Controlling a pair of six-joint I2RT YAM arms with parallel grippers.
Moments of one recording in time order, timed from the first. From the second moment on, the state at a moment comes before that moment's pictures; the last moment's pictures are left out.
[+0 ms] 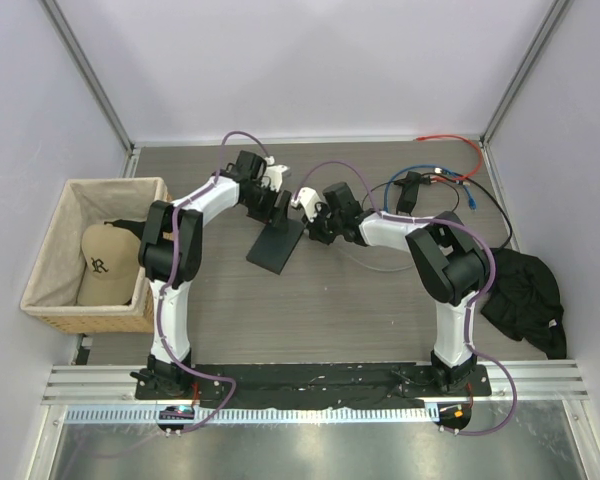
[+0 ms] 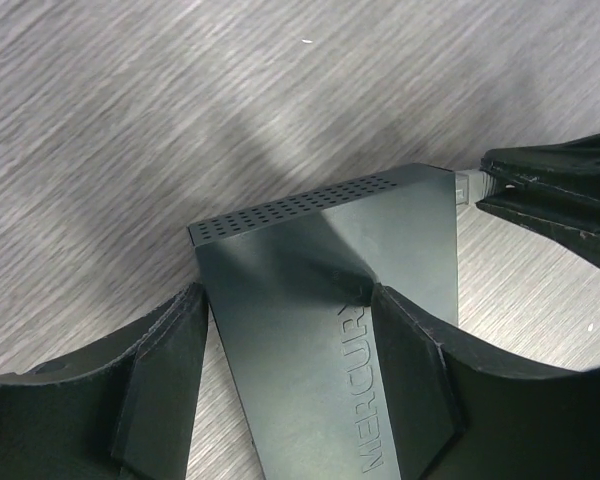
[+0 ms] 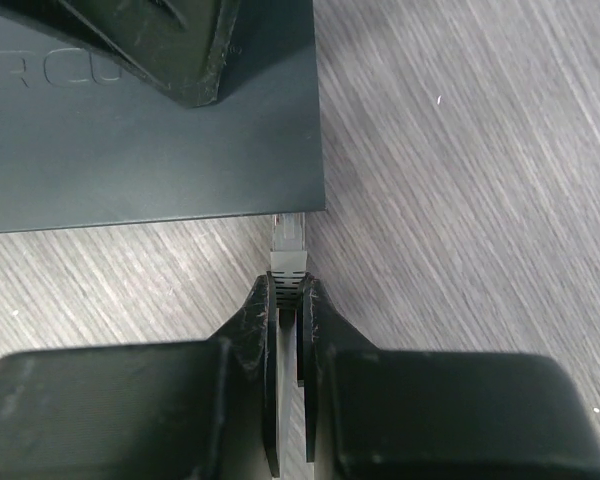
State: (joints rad) left arm -0.35 2.14 1.60 -0.56 0.46 0.10; right arm 0.58 1.97 1.20 0.04 -0.27 -0.41
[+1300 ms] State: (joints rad) left arm -0.36 2.13 1.61 -0.66 0.48 0.10; right arm 0.66 1.89 1.06 0.12 -0.09 -0.34
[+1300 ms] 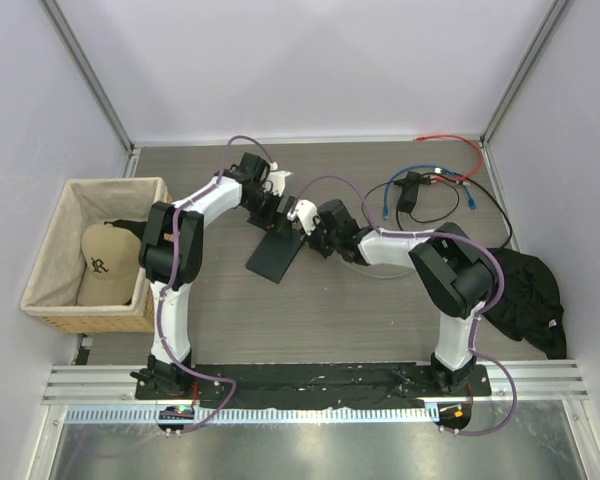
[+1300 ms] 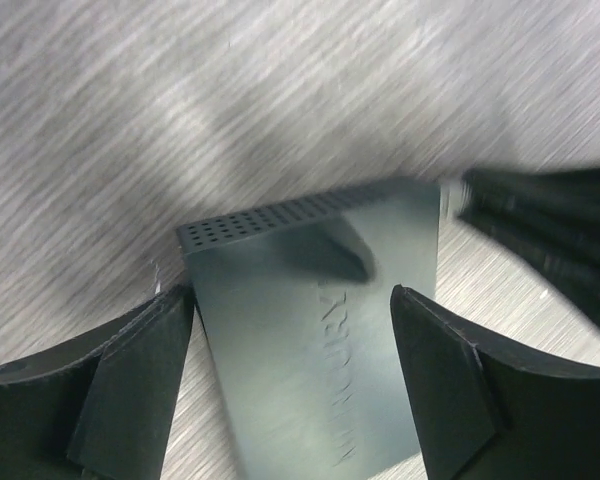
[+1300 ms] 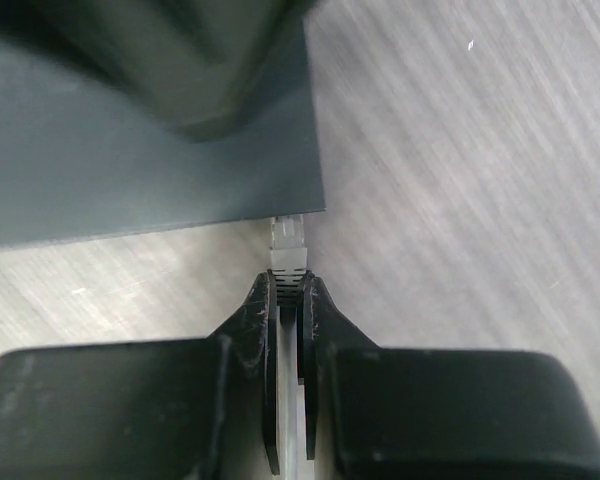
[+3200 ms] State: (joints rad) left arm -0.41 2.17 1.55 -0.21 0.48 -0.06; right arm 0.71 1.86 0.96 0.24 0.24 0.03
